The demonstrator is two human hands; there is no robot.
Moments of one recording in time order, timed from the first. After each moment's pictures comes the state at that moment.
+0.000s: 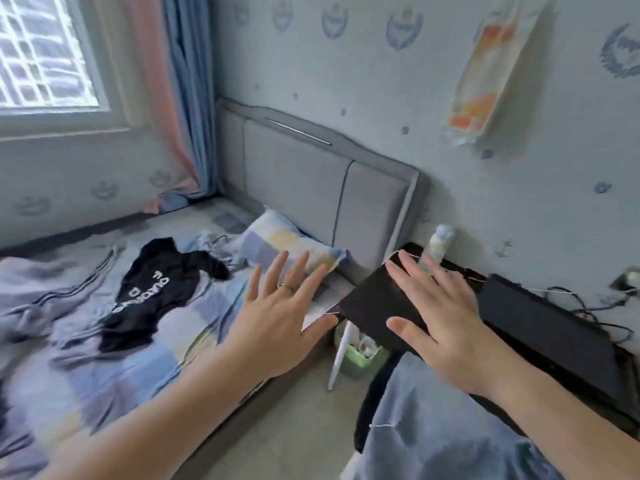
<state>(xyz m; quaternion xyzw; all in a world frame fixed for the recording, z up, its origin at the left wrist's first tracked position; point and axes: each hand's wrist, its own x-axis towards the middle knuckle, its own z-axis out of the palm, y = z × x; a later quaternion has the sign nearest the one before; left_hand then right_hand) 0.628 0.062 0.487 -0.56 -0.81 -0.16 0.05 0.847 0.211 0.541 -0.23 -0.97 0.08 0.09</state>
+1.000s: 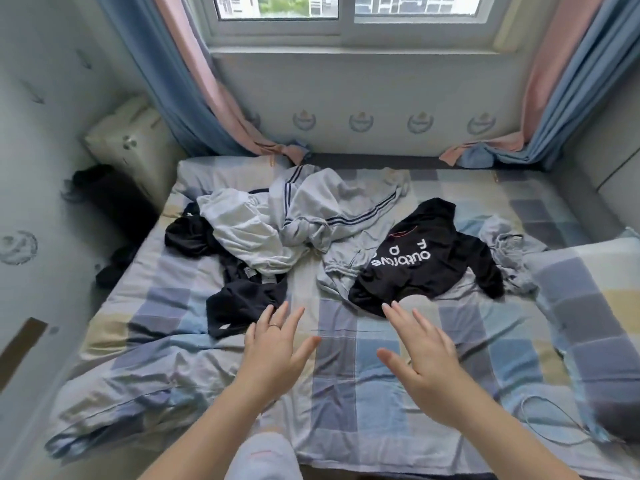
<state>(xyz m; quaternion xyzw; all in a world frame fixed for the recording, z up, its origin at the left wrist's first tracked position) 0.242 -0.213 0.288 0.02 -0.97 -0.19 -0.15 0.257 0.054 0.331 0.10 -0.94 0.27 -0.17</state>
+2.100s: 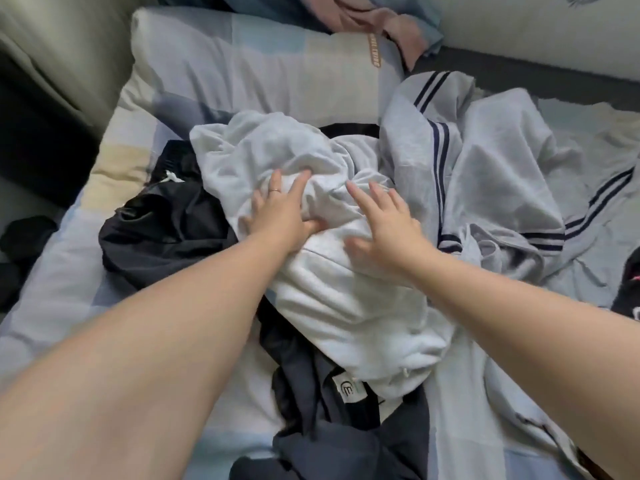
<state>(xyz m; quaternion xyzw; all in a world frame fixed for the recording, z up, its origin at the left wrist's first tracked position) -0.392 -0.585 -0.128 0.12 -0.95 -0.22 -0.16 -0.384 -0.394 -0.098 0.13 -0.96 0.17 -0.19</state>
